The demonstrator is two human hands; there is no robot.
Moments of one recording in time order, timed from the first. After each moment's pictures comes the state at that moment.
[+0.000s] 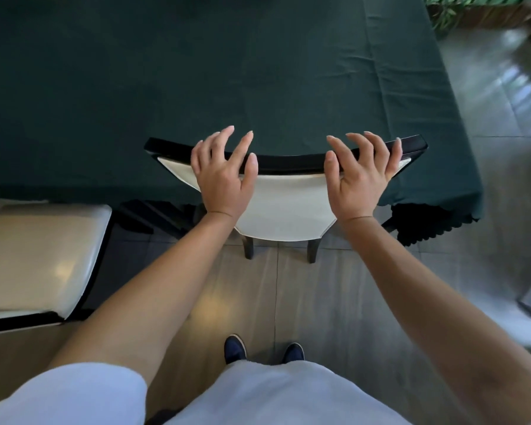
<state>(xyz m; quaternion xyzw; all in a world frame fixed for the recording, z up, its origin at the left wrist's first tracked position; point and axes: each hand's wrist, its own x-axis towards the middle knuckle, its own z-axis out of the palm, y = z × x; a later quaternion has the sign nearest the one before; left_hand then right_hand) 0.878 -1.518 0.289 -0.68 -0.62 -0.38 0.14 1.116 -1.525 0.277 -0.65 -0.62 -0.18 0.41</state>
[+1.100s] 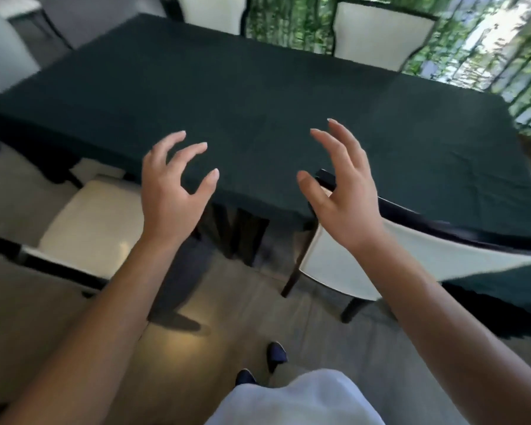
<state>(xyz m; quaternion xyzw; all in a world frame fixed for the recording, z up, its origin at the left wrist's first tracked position) 0.547 -1.676 0.423 -0.55 -0.69 -0.46 0.02 0.804 -1.606 0.459 -0.43 -0.80 0.18 0.37</state>
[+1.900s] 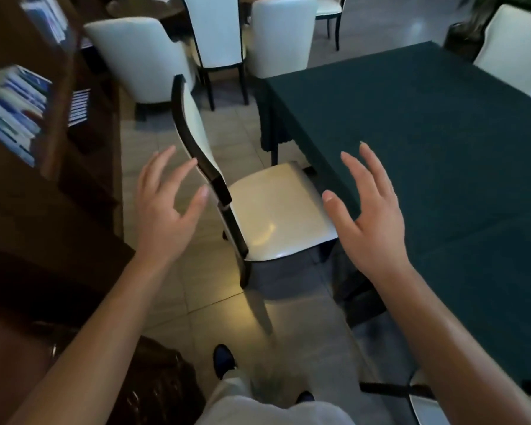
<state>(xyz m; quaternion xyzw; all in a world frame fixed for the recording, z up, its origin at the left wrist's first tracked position) 0.363 -1.876 0.428 -0.22 -0.90 -0.34 0.17 0.511 -1.609 0.445 -0.14 -0.90 0.32 0.26</state>
